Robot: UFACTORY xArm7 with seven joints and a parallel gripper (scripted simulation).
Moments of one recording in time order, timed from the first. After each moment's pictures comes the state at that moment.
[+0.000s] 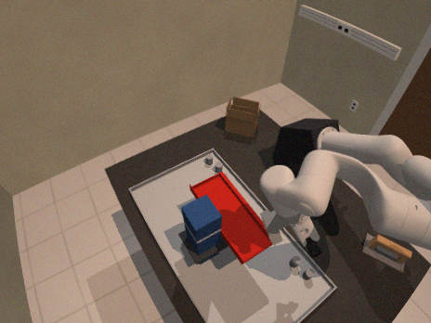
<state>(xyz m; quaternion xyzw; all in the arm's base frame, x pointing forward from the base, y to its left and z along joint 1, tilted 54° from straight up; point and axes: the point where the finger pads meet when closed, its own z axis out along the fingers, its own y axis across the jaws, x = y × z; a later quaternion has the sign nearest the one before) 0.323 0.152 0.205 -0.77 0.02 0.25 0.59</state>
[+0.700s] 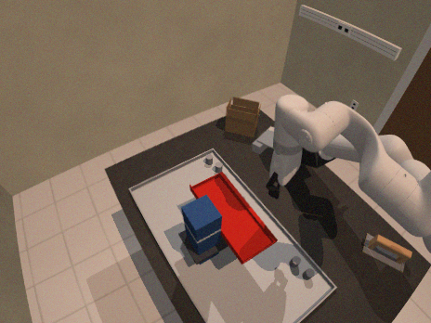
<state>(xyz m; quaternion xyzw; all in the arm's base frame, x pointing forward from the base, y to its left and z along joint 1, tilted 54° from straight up) 0.307 0.010 0.097 -0.71 0.48 0.31 0.41</state>
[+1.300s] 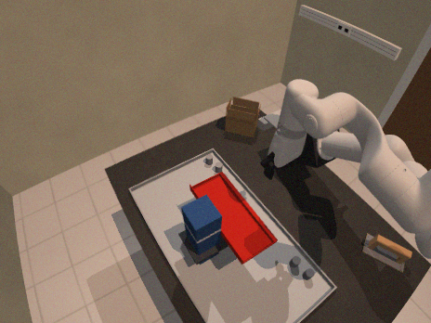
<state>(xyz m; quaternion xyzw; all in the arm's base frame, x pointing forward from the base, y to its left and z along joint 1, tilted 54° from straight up) 0.290 -0.033 0.075 -0.65 0.60 0.30 0.34</state>
